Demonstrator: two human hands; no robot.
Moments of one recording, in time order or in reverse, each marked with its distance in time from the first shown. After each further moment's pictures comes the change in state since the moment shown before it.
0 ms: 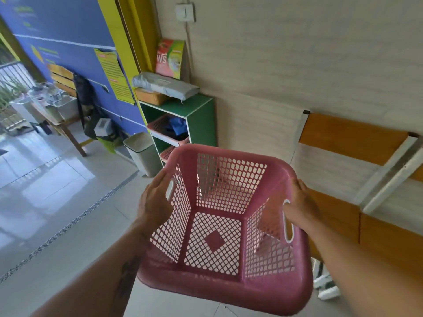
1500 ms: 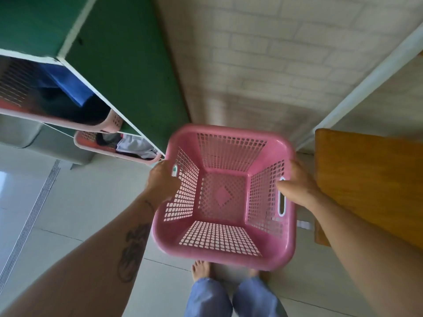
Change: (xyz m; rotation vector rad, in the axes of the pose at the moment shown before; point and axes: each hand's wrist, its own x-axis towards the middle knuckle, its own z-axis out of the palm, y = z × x) left_hand 0.354 -0.138 0.380 -0.164 -0.787 -0.200; right_hand 0.309 0.019 0.303 0.187 -0.343 0.574
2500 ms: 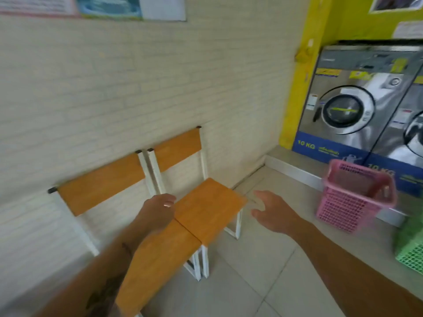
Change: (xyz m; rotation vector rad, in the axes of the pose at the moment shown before) left_hand -0.502 0.454 0.109 0.213 -0.310 1.085; right_hand -0.598 0.331 -0.284 0.299 0.827 0.188
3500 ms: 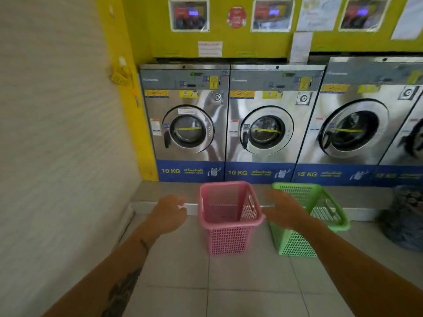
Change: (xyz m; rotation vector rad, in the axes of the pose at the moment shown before) left_hand 0.371 0.547 0.398 0.167 -0.470 0.685; right_hand 0.160 0.404 -0.382 -0.072 0.480 0.656
